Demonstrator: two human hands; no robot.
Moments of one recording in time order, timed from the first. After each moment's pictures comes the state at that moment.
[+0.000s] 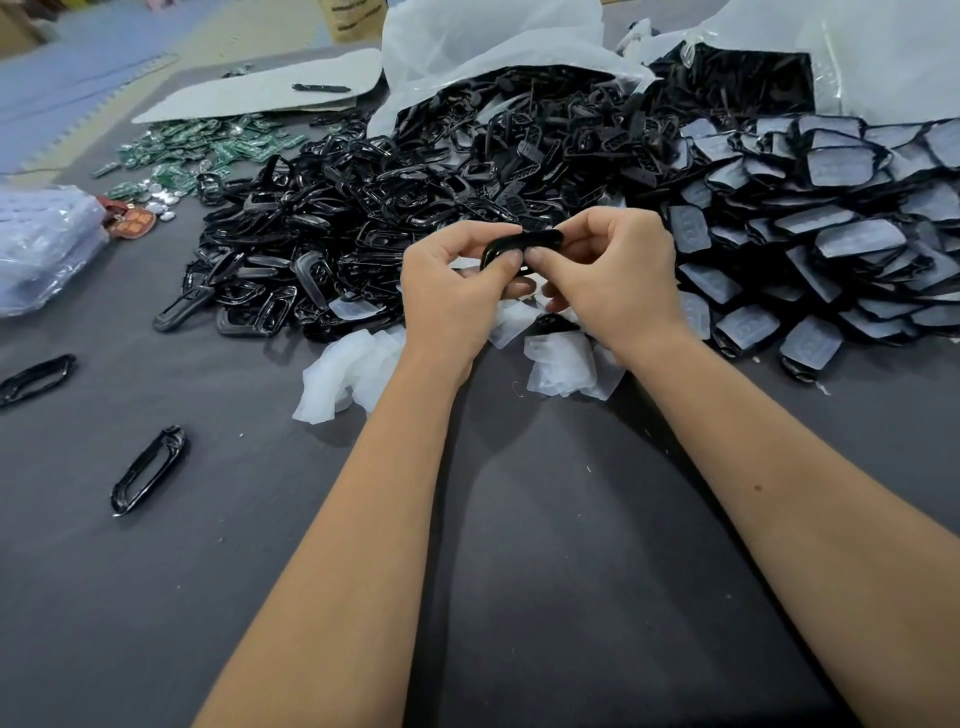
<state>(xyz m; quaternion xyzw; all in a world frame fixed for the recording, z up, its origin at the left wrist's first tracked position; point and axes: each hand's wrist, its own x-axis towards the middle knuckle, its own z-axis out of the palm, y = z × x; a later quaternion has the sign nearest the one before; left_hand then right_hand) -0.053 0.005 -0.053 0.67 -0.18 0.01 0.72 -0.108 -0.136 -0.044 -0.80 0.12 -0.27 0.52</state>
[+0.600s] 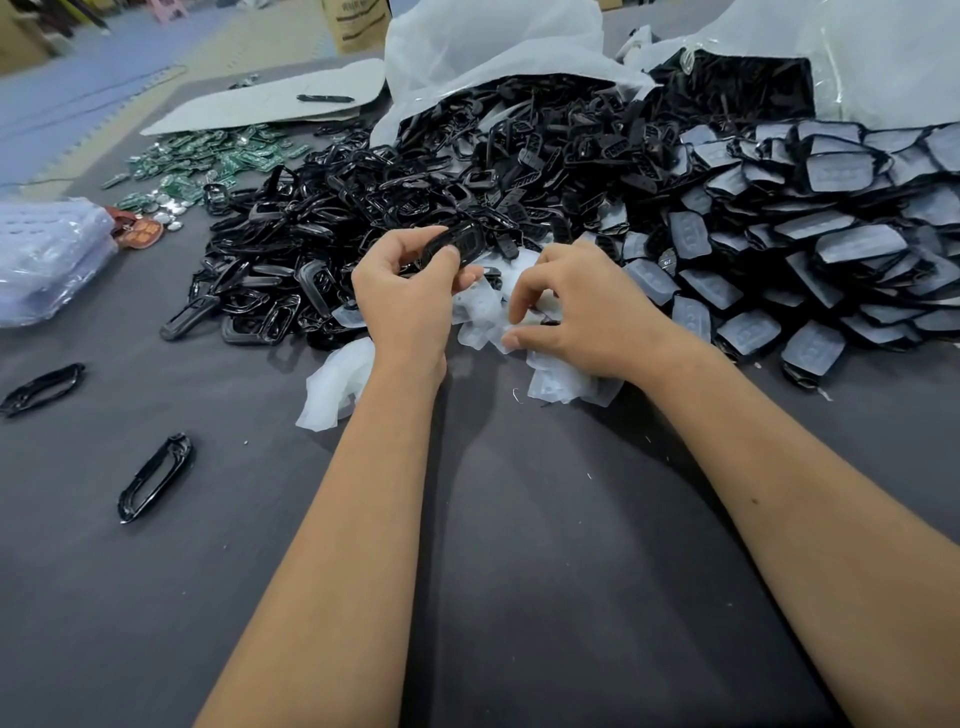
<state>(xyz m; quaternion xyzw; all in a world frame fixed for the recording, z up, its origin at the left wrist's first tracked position) -0.039 0.020 -0.051 0.64 -0.03 0.09 0.77 -0.113 -0.136 -0.038 -0.96 -0.05 -0.11 0.27</state>
